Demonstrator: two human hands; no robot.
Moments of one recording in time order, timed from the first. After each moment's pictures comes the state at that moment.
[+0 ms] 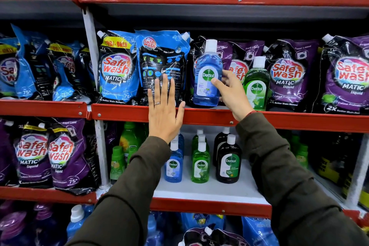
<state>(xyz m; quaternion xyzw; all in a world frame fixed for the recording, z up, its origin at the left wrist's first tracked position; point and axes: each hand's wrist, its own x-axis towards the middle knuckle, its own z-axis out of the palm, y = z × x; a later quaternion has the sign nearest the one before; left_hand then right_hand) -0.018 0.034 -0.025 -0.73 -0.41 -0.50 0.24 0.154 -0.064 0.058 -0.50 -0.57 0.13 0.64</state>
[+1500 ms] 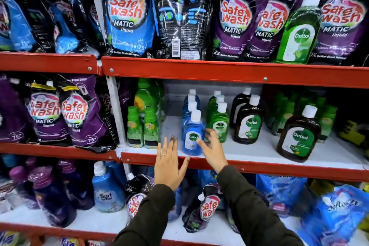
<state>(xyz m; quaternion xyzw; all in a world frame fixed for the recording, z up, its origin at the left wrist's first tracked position) -0.079 0.023 -0.304 -0.82 -0.49 -0.30 0.04 0.082 -0.012 -0.238 -0.59 -0.51 0.28 0.56</state>
